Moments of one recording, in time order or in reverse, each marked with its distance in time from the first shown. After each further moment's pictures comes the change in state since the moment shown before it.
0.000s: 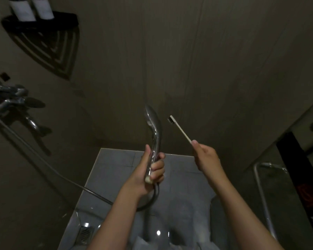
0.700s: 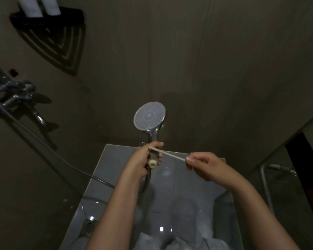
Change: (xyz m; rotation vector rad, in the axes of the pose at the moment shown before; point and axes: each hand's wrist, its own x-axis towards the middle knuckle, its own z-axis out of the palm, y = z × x) left_hand 0.015 0.033 0.029 0.399 0.688 0.060; right_hand -0.010 -0.012 -0.025 -0.037 -0.647 -0.115
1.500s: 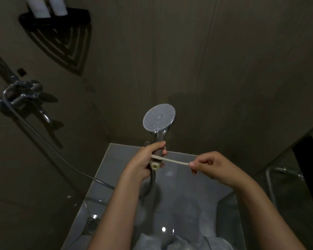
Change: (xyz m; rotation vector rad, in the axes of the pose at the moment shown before) left_hand -0.004 0.002 -0.003 -0.035 -0.165 -0.020; right_hand -0.002 -0.009 -0.007 -0.089 -0.019 -0.020
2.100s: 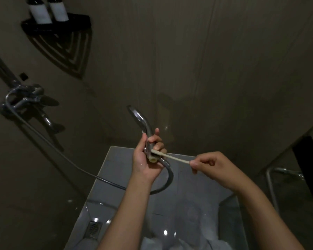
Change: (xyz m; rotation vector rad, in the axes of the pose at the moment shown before) left_hand -0.004 -0.008 0.010 -0.770 -0.333 0.194; right_hand -0.008 -0.001 0.004 0.022 0.090 -0.088
